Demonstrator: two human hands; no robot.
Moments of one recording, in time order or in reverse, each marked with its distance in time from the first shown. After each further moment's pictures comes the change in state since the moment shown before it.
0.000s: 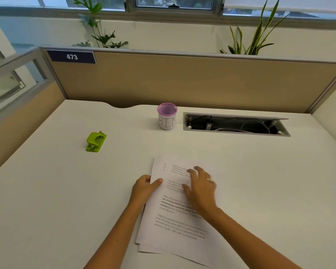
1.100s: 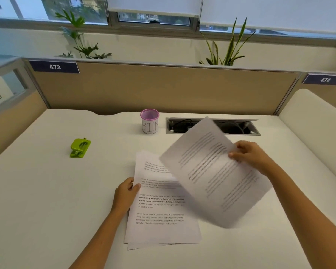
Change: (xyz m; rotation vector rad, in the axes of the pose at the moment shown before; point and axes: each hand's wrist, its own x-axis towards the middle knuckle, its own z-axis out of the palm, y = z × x) left_hand -0.009 -0.022 -0.003 0.081 0.051 0.257; right_hand 0.022 0.130 -0.196 0.464 -0.120 0.141
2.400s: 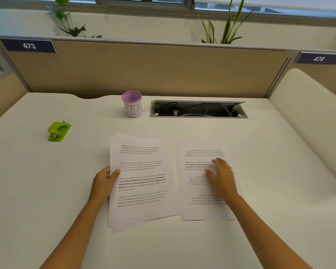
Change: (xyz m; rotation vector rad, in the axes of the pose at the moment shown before) left_hand -0.022 -0.009 0.020 -0.054 0.085 -0.035; right_hand -0.048 0.109 0.098 -0.306 0.232 0.056
